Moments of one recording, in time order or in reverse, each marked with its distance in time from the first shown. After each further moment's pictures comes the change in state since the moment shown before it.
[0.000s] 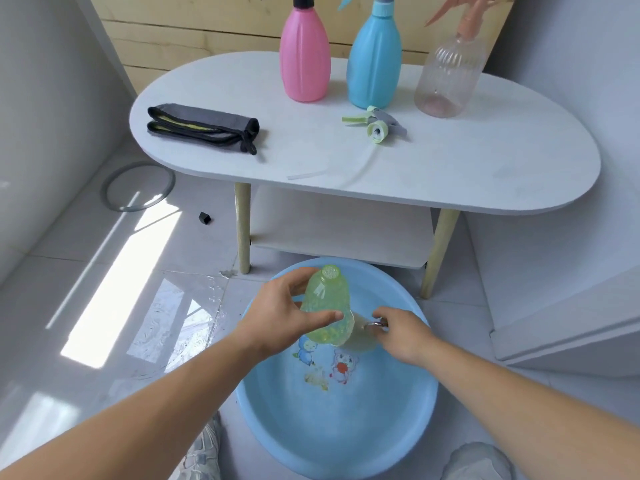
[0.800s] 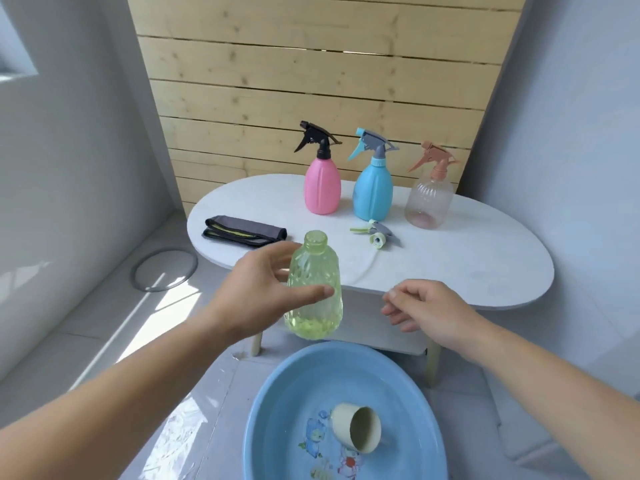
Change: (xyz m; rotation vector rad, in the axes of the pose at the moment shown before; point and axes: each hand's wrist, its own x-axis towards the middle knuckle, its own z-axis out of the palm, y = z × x) left_hand -0.009 0.156 -0.117 0.030 0.142 0.239; right_hand -0.093 -0.125 -0.180 0.545 0.220 -0.267
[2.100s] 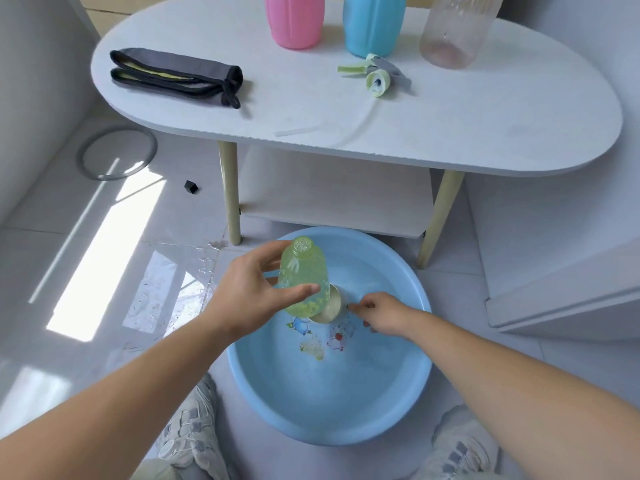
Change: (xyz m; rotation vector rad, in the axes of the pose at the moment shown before) left_hand -0.053 -0.165 0.104 -0.030 -0.076 -0.228; right_hand 0.030 0.250 0.124 -0.276 -0.339 0.457
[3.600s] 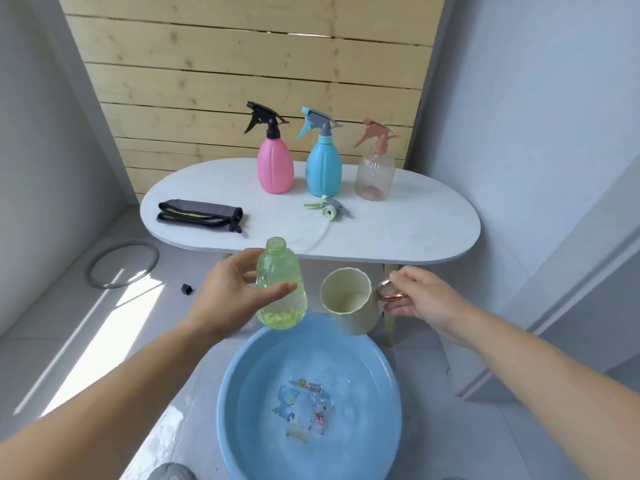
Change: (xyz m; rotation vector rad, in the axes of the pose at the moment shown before) left_hand -0.011 0.135 -0.056 0.006 0.125 0.200; right_hand -0.206 -0.082 -0.144 0.565 0.390 -0.369
